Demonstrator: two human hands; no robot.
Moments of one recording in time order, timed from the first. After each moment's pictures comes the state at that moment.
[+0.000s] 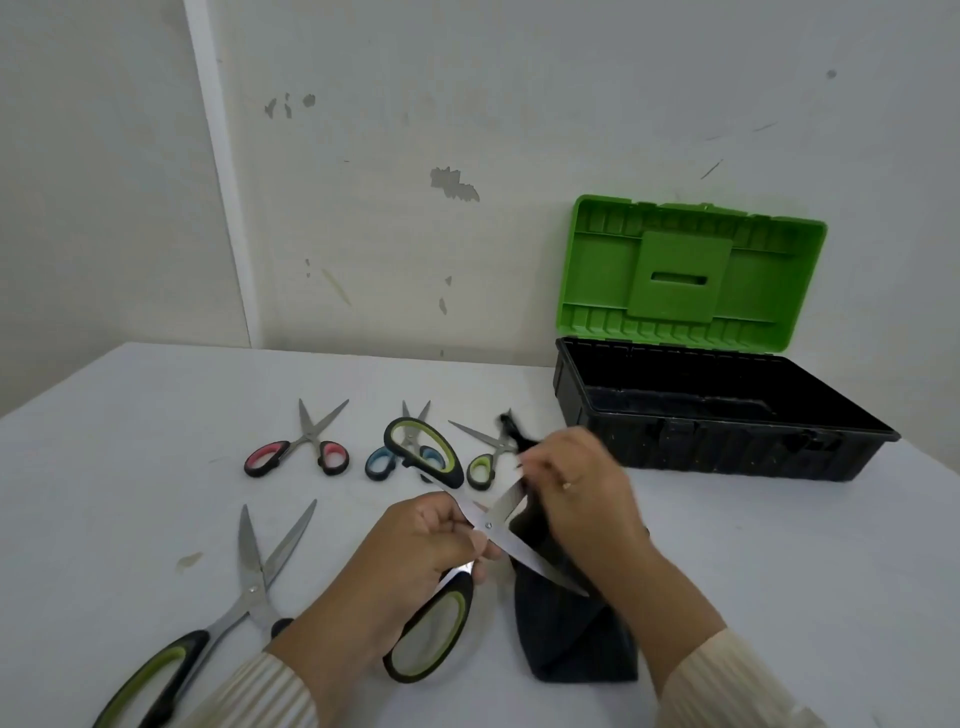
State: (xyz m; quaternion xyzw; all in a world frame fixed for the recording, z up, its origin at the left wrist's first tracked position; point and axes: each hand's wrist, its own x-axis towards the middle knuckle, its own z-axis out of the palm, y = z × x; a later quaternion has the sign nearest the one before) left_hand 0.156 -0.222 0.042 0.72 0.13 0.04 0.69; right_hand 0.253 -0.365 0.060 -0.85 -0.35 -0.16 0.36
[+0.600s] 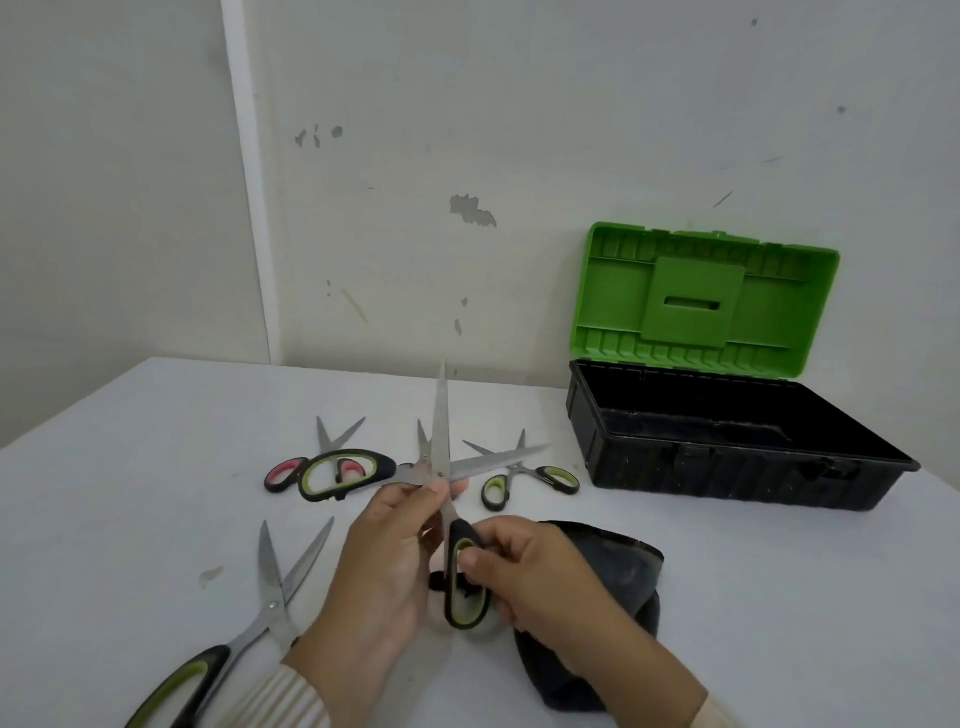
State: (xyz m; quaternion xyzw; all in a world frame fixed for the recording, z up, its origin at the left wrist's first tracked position) left_hand 0.166 -0.218 0.053 0.43 0.20 0.22 0.85; right_hand 0.204 -0.339 0.062 -0.78 -0.25 0.22 0.53
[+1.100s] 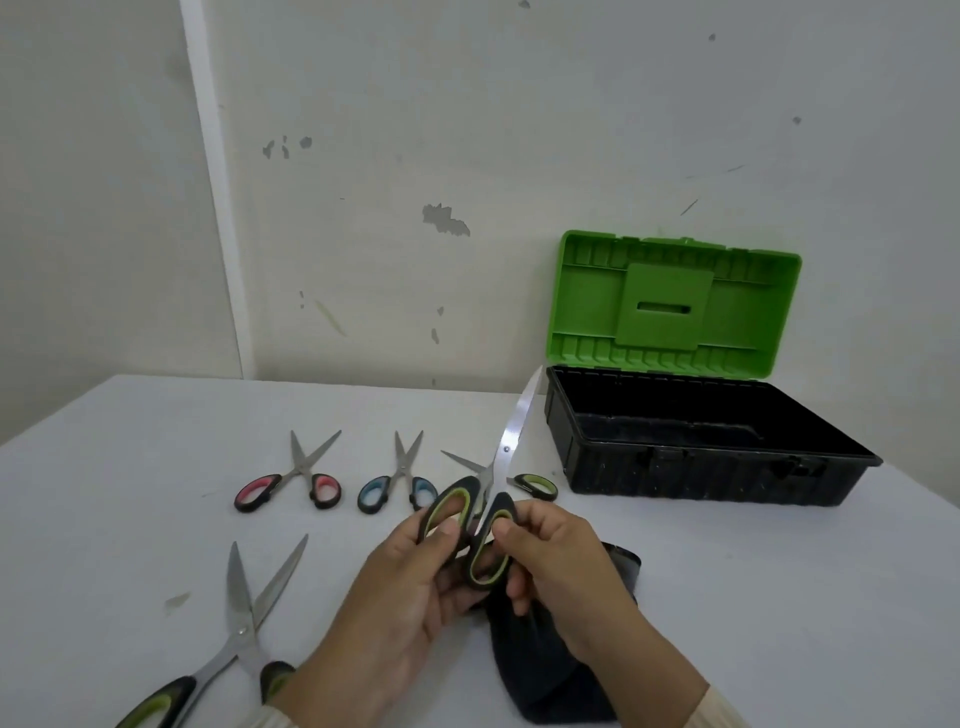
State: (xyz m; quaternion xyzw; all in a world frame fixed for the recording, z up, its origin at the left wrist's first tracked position) left_hand 0.162 -0.233 0.046 0.48 0.14 0.08 0.86; right_hand 0.225 -0.359 0.060 -0.71 -0.16 0.19 0.65
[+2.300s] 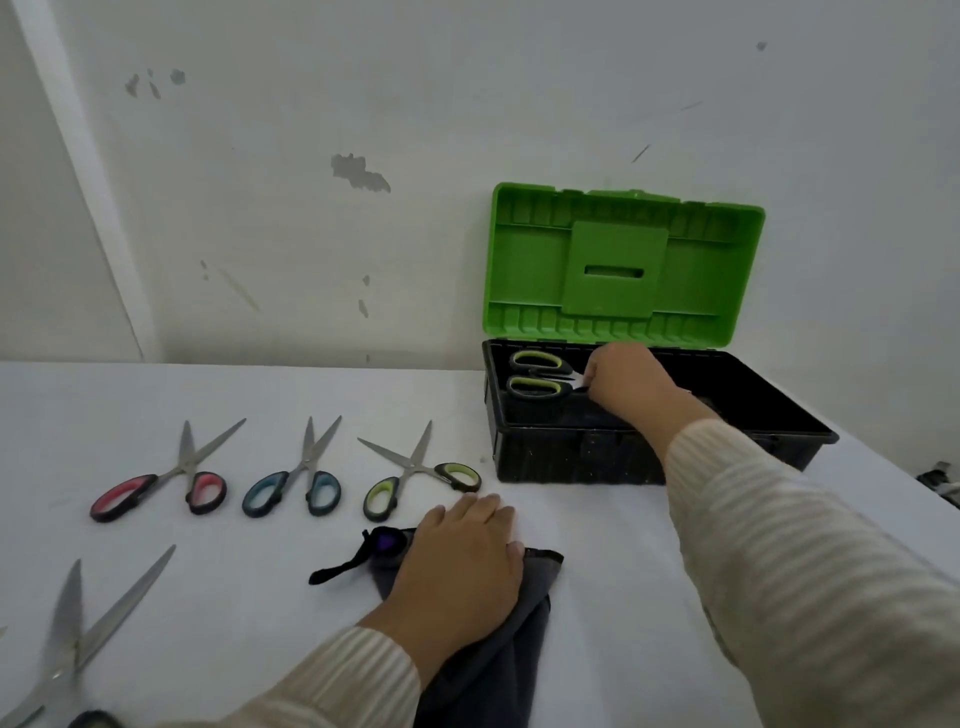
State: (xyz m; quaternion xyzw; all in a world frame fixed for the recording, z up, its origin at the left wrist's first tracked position) left_hand 0.270 -0.321 0.011 0.99 0.01 0.03 0.11; right_hand 0.470 -0.444 0.110 -0.98 -0.17 -0.07 0.03
